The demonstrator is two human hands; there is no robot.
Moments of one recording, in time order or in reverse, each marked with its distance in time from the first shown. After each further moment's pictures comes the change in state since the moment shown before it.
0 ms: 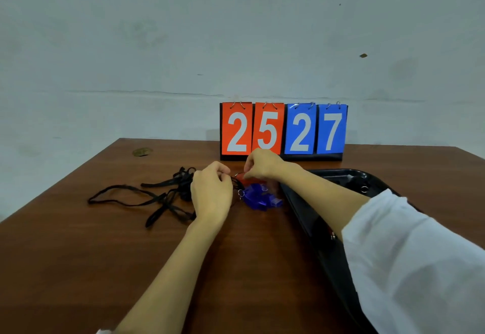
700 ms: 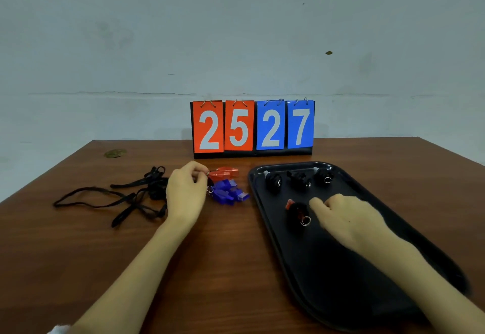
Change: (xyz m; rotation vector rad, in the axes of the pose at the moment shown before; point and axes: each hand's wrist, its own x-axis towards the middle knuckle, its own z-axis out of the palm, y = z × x) left_hand -0.017 0.012 0.003 -0.017 -0.054 0.071; right_hand -0.232 0.062 -0.038 -0.041 0.148 0.478
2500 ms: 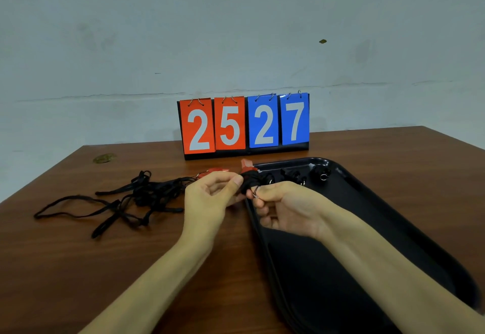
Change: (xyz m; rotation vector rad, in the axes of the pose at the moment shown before) left_hand -0.052 0.056 0.015 -0.737 -0.234 -0.062; right_hand 0.036 -0.038 0.016 1.304 -0.687 -0.081
